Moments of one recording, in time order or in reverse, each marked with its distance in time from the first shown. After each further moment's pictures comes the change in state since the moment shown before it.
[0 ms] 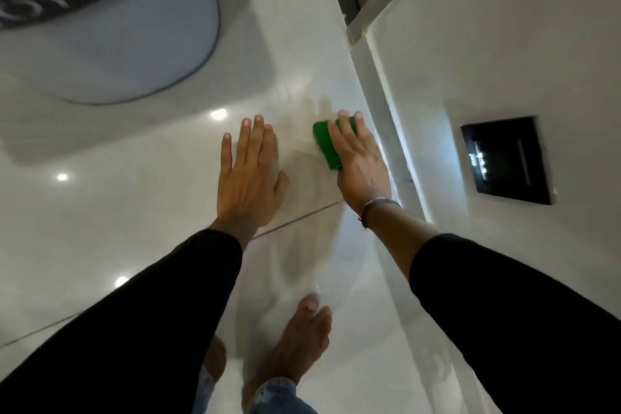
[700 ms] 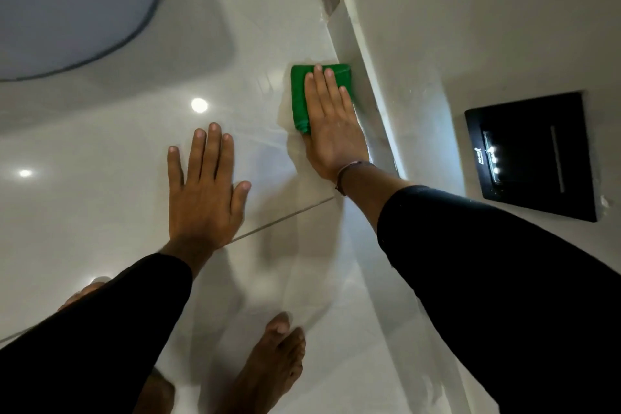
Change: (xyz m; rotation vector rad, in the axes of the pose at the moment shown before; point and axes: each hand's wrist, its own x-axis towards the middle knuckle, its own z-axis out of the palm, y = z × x) left_hand -0.013 -0.013 0.095 0.002 0.182 -0.024; right_hand 0.063 0.036 0.038 -0.032 0.024 -0.104
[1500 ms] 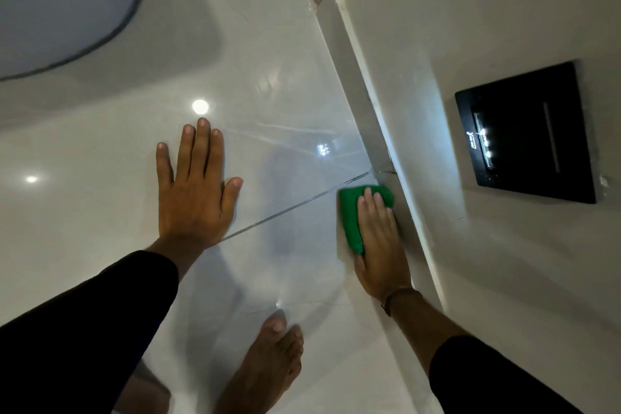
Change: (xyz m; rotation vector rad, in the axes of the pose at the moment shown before) left_hand 0.001 -0.004 0.003 -0.042 0.007 0.009; right_hand -0.224 0.052 0.052 0.122 -0.071 0.161
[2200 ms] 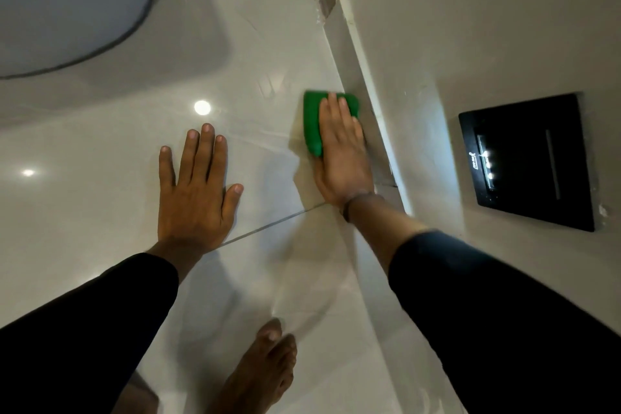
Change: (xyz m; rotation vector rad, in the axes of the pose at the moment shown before) left_hand 0.002 -0.004 0.004 0.024 0.016 0.006; right_hand 0.174 -0.078 -0.060 0.050 0.000 -0.037
